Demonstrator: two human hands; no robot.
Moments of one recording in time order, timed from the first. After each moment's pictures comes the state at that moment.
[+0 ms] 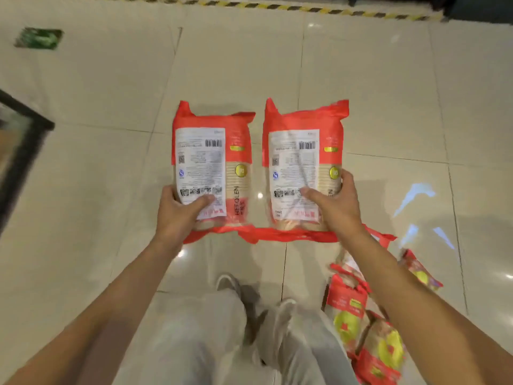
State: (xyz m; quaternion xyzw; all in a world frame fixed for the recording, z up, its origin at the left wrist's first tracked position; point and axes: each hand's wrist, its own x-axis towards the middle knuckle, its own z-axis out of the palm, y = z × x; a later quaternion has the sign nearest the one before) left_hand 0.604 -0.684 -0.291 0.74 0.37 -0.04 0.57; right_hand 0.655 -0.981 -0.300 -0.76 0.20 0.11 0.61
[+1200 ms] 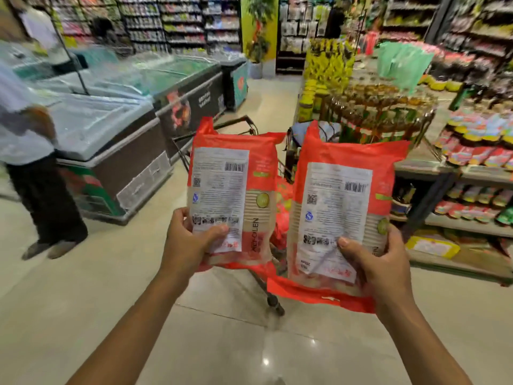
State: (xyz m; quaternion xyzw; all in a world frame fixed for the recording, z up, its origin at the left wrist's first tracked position) left_hand -0.533 -0.443 0.193 0.37 0.64 0.57 0.36; right_hand -0.228 -0.419 0.179 -0.53 -0.45 0.44 0.57
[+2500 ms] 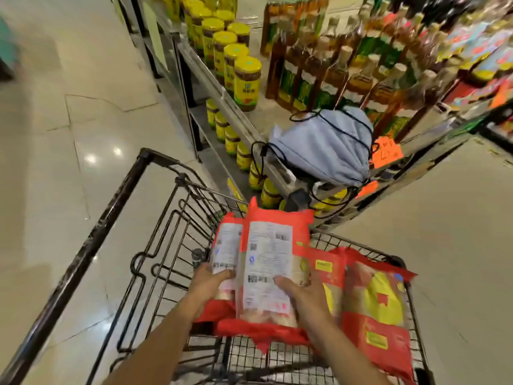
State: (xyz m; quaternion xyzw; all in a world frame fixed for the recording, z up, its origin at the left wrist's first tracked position) left_hand -0.749 0.378 -0.106 0.48 0.60 0.06 0.64; right_hand -0.576 0.226 -0.070 -0.74 -0.09 0.45 0.50
